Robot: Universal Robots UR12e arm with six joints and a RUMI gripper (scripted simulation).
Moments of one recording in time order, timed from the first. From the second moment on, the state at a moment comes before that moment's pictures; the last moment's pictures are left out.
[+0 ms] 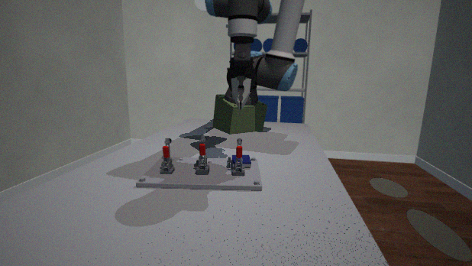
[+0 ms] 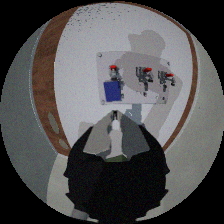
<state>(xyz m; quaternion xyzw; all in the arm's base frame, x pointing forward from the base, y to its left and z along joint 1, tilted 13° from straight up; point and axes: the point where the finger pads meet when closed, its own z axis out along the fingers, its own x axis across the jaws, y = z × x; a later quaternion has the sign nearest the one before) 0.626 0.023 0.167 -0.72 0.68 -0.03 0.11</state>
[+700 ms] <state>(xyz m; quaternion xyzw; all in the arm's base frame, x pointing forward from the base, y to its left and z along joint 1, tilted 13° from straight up) 0.635 0.033 0.095 -0.72 0.68 -0.02 0.11</state>
